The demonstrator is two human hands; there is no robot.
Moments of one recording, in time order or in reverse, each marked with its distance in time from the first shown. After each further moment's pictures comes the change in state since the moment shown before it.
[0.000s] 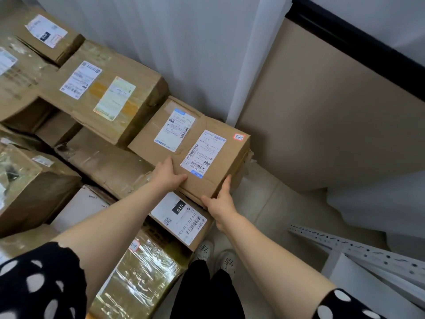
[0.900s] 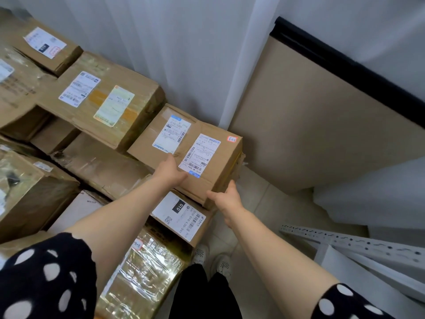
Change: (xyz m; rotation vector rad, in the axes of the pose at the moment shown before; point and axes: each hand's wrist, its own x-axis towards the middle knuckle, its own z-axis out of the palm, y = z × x) left_hand -0.008 0.013 -0.007 0.004 -0.003 0.076; right_hand -0.014 -0.004 -0.011 -0.030 0.154 0.038
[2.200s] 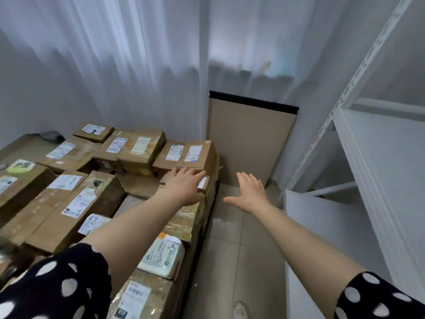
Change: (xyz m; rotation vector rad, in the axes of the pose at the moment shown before) left_hand -0.426 -0.119 -0.045 0.853 0.240 0.791; right_hand -0.396 0.175 0.012 -0.916 0.553 -0.535
